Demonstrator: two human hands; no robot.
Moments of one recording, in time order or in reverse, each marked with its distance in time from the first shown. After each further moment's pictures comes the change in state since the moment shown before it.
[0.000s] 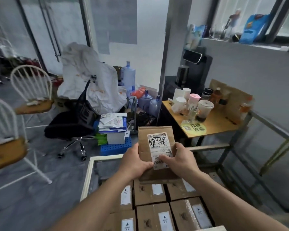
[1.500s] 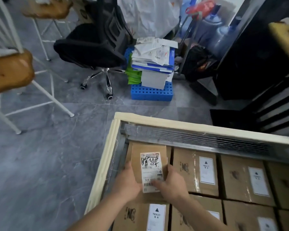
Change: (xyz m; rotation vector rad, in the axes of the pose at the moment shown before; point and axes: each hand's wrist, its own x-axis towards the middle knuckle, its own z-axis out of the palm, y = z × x) left_hand 0.122 -0.415 0.100 0.080 -0.221 -0.721; right_hand 0.119 0.099 0.446 -0.066 -0.706 0.252
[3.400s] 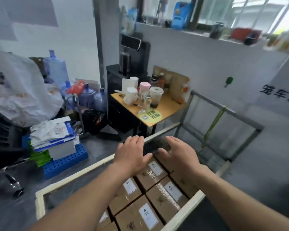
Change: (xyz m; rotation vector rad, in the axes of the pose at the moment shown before) left_hand -0.316 0.298 -0.059 0.656 0.185 1.283; right_hand -0.390 0.009 -0.272 -0.312 0.973 0.013
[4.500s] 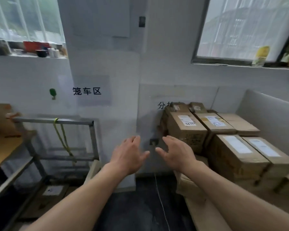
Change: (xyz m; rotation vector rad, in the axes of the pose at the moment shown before) left_hand -0.030 0.548 0.062 -0.177 -0.160 0.857; right_hand -0.349 0.356 -0.237 -0.173 0.342 0.835
